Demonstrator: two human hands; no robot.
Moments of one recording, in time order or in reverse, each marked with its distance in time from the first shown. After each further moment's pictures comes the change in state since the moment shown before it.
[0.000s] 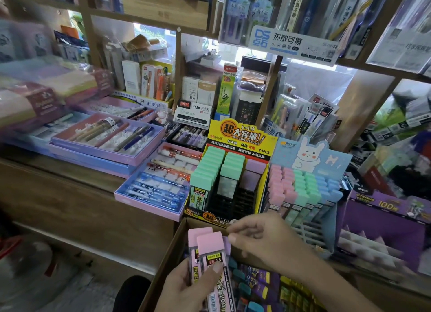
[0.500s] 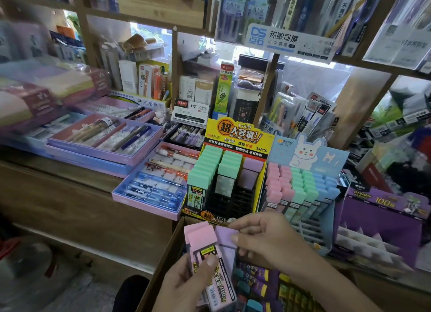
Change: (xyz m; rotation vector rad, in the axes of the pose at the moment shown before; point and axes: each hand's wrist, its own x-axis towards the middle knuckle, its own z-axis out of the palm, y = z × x) left_hand 0.000 0.001 0.003 -0.065 0.025 0.051; right_hand -0.004 0.007 -0.002 0.264 -0.011 0.123
